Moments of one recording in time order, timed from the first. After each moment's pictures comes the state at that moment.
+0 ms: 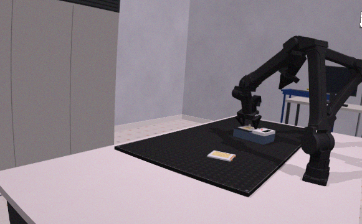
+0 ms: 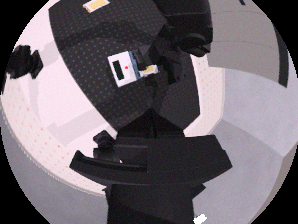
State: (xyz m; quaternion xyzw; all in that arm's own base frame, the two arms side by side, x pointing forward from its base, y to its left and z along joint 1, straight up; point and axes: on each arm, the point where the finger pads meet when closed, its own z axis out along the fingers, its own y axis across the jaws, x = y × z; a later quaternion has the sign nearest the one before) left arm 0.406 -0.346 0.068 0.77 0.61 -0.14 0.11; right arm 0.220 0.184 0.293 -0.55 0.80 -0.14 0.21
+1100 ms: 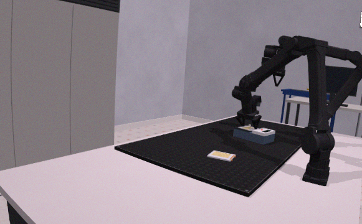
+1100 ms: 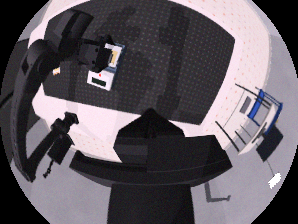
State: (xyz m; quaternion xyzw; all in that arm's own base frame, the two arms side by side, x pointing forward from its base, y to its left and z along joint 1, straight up) left arm 0.406 -0.346 0.068 0.77 0.61 -0.14 0.11; right arm 0.284 0.058 0.301 -0.14 0.99 -0.01 0.04
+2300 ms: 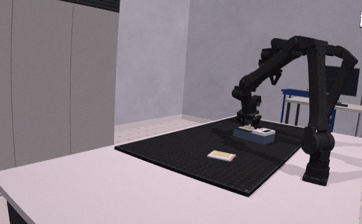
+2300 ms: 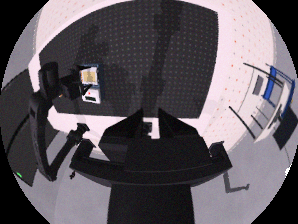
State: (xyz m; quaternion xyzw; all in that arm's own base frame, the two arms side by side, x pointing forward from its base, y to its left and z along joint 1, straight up) left arm 0.406 -0.346 0.068 0.77 0.61 -0.14 0.11; right arm 0.342 -0.053 0.302 -0.02 1.00 0.03 -0.01
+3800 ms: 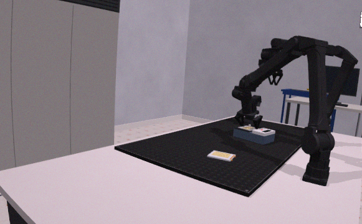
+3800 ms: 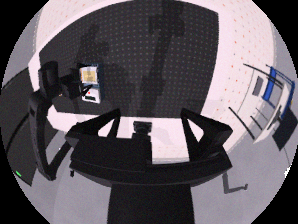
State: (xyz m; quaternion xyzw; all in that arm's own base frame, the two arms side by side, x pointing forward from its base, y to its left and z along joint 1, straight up) left arm 0.405 -0.346 0.068 0.77 0.61 -0.15 0.11; right arm 0.342 -0.053 0.302 -0.02 1.00 0.03 -0.01
